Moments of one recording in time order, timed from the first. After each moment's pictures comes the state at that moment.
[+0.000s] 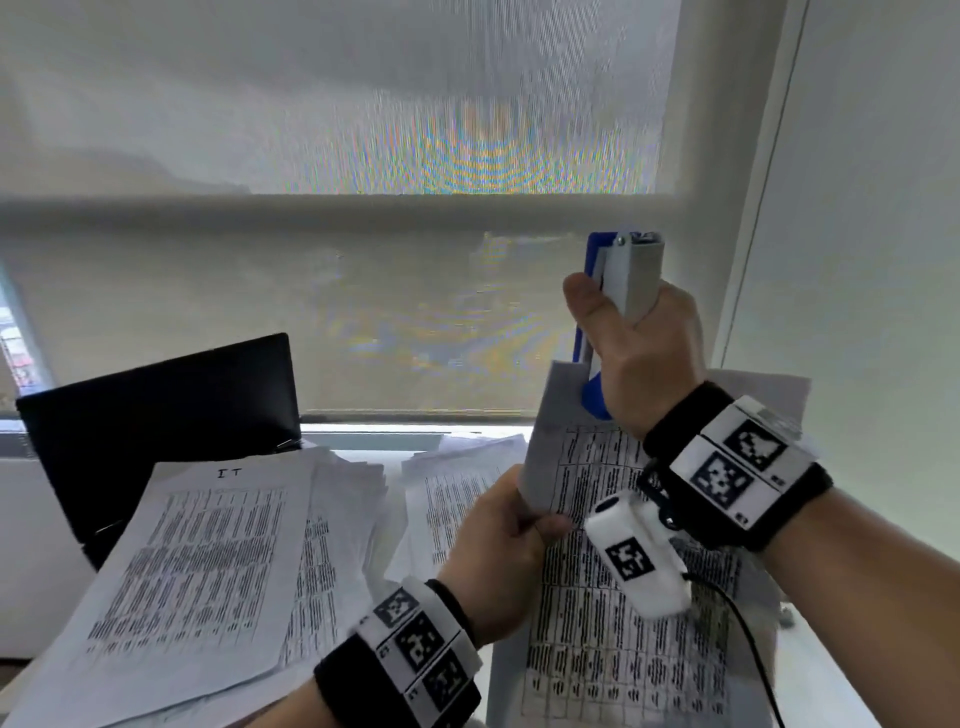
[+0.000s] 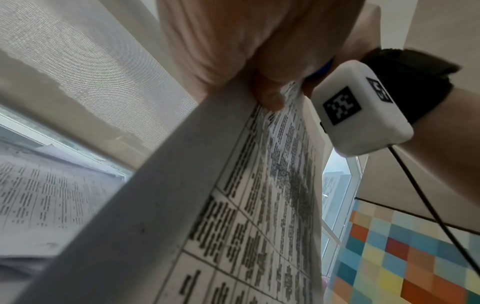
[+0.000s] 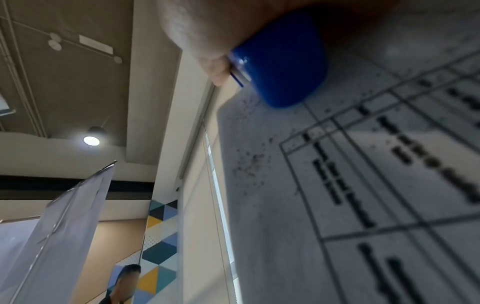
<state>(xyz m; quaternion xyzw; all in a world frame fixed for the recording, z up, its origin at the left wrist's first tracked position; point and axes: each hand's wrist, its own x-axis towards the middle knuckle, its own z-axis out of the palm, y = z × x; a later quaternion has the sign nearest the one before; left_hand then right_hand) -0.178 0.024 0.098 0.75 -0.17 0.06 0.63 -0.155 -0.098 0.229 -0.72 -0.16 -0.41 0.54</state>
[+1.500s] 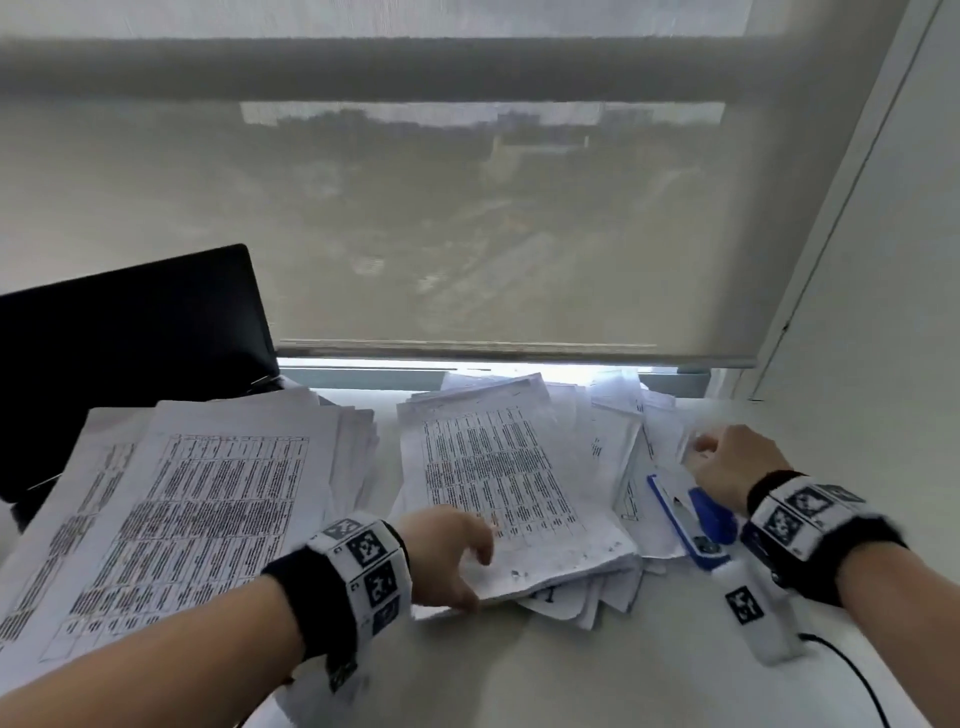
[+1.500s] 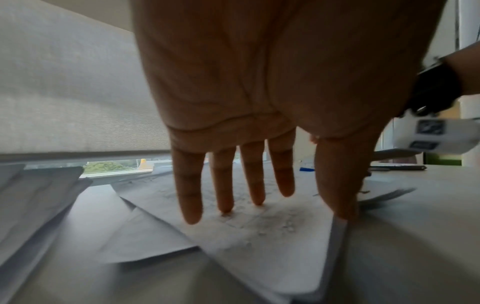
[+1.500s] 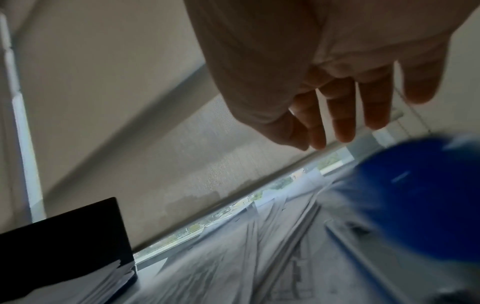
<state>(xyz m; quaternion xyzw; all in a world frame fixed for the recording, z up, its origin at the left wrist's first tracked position) -0.058 0.089 0.009 0.95 -0.24 -0.18 0.04 -0.004 -0.229 0.022 -0.97 0.18 -0.02 0.17</state>
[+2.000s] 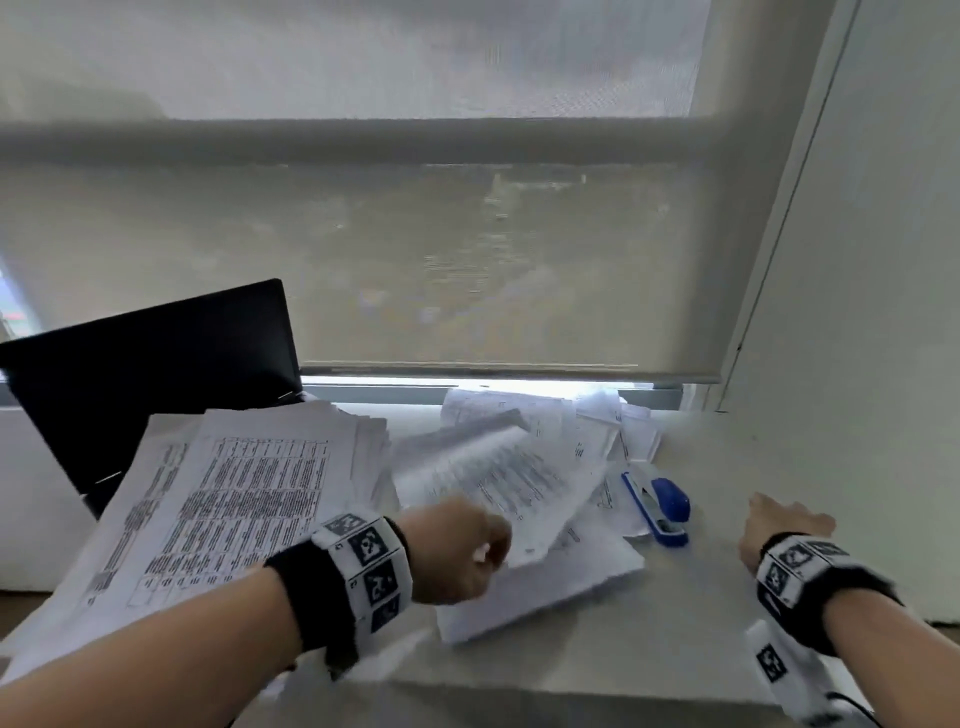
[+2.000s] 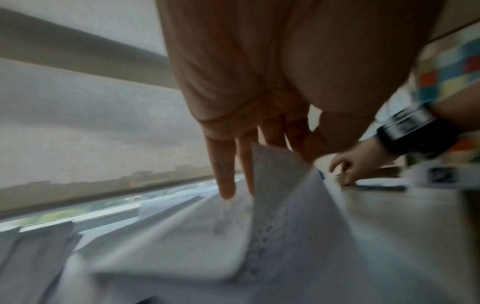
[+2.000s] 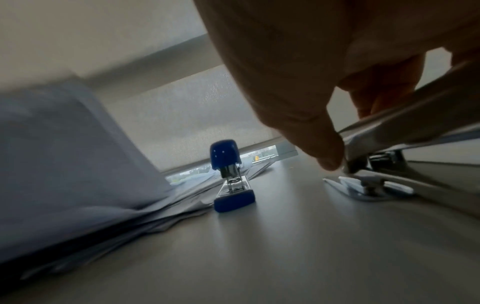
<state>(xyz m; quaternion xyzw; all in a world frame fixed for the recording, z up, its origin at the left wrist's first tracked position) -0.126 0.084 0.056 0.93 -0.32 -0.12 0.10 -0.089 -0.269 0.007 -0.96 0.27 0.04 0.00</state>
